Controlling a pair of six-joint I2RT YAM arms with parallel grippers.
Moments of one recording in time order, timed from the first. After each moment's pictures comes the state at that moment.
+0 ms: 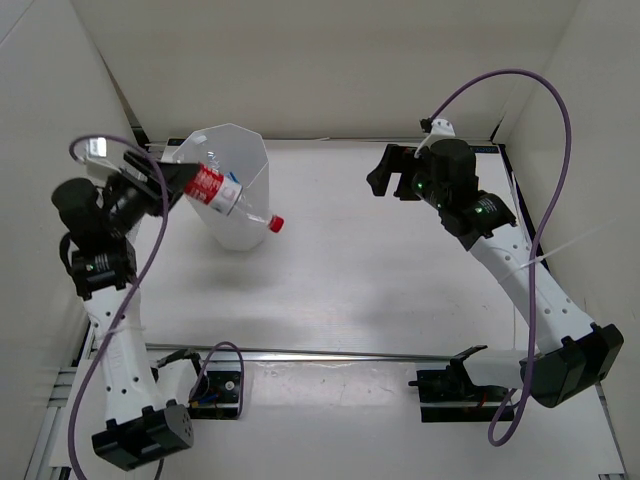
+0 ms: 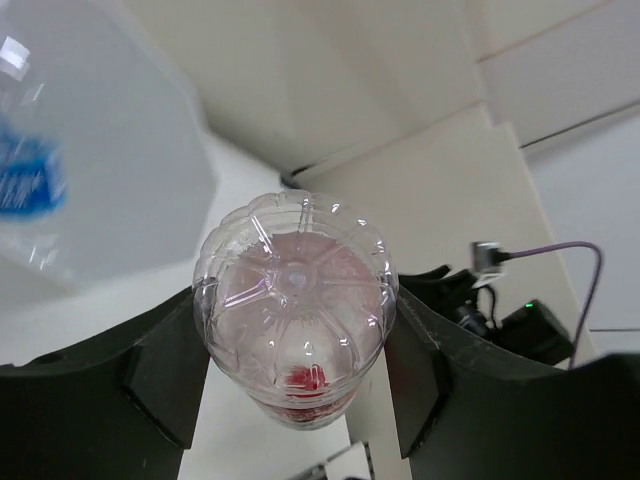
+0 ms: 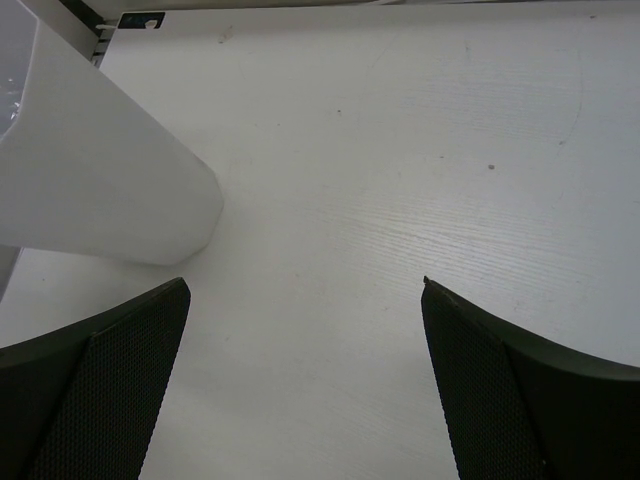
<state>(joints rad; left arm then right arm) 0.34 0.90 1.12 -0.30 0.78 -0.97 0.48 1.26 1.34 -0.45 0.01 0.38</state>
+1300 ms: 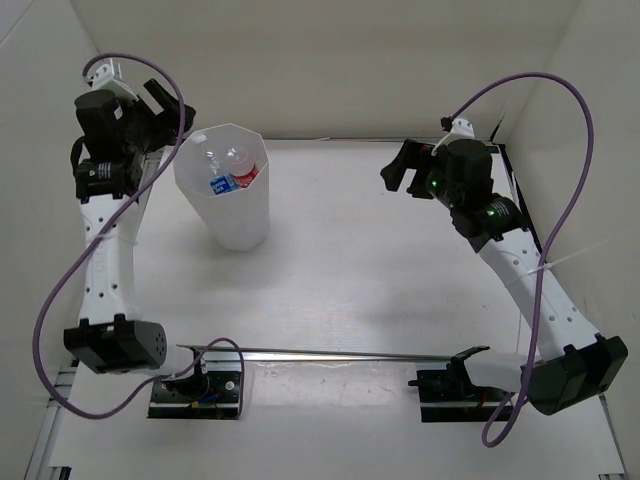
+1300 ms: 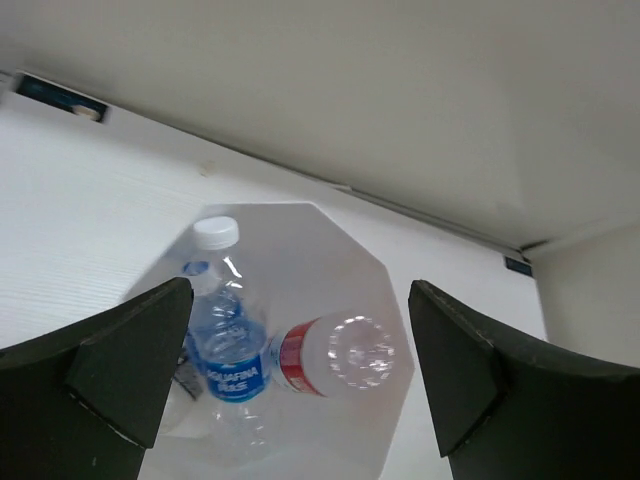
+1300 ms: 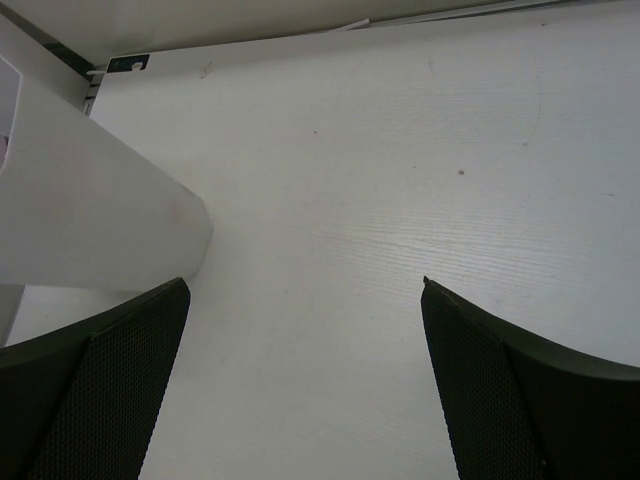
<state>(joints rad) 0.13 1.45 1.74 -0.52 0.26 -0.48 0.40 1.22 1.31 -0.43 0.00 0.41</state>
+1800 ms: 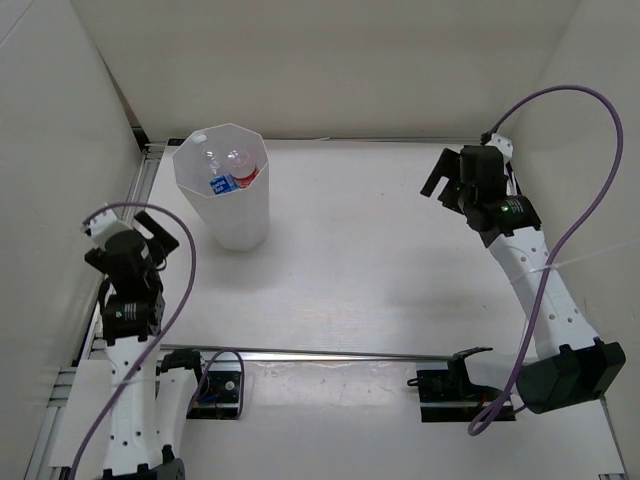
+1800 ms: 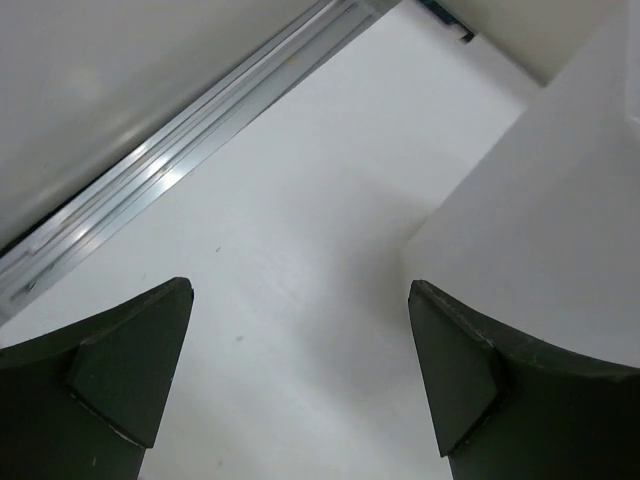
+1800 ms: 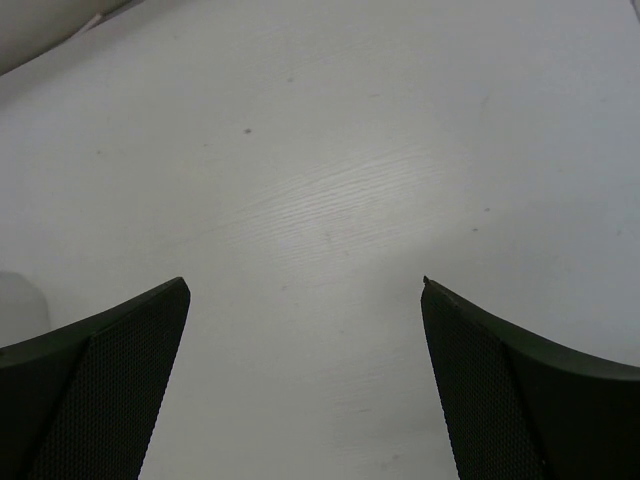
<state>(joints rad) 0.13 0.65 0.86 -0.53 -0.37 -0.38 0.28 1.21 1.31 -0.69 0.27 0.51</state>
